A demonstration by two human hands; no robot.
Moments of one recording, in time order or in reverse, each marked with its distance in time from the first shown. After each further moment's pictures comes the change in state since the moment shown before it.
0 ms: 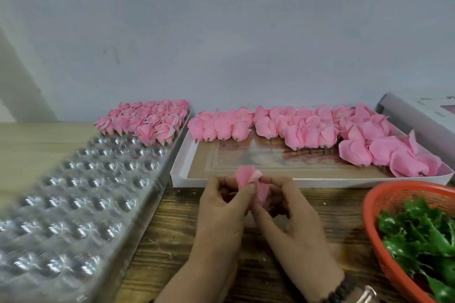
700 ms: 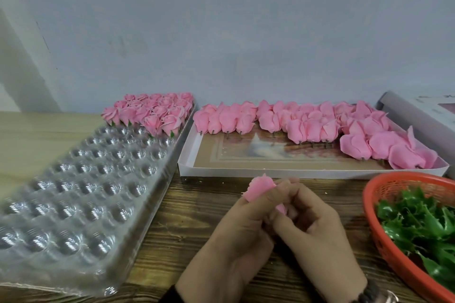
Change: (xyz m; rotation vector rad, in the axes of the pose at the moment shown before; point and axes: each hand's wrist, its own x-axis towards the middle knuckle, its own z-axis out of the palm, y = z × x) left_hand -0.019 0.002 0.002 -0.365 -0.485 -0.441; right_hand -0.022 -0.023 -0.009 0.383 -0.031 0.182
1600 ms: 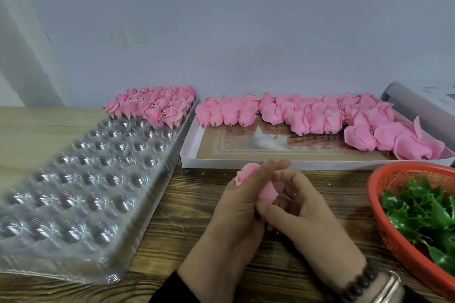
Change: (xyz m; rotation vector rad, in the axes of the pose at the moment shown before) left_hand 0.002 0.002 -0.009 0.147 0.068 0.116; right_hand 0.007 0.001 0.002 0.072 -0.151 0.181
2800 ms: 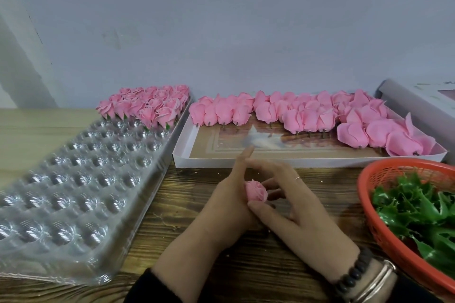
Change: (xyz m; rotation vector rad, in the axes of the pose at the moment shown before) left_hand 0.004 0.007 -0.018 1.002 -0.027 0.192; right_hand 0.002 0.002 -0.018 -0.580 -0.108 -0.373
